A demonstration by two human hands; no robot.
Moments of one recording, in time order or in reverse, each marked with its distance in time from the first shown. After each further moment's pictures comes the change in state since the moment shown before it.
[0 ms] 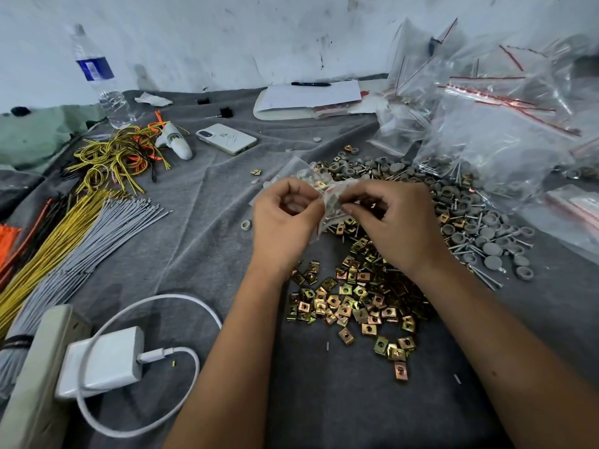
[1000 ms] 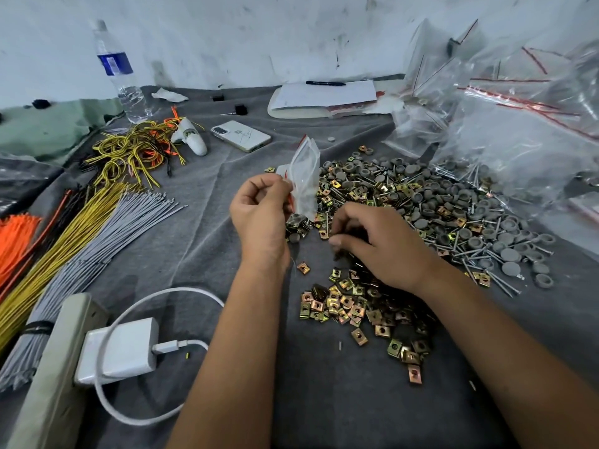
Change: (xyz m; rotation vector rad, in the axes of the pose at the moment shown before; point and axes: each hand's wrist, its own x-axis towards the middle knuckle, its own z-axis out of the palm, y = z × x) left_hand 0.011 0.006 -0.018 -0.419 0.389 -0.186; right_hand -0.008 -0.008 0.019 0.101 -0.471 0.113
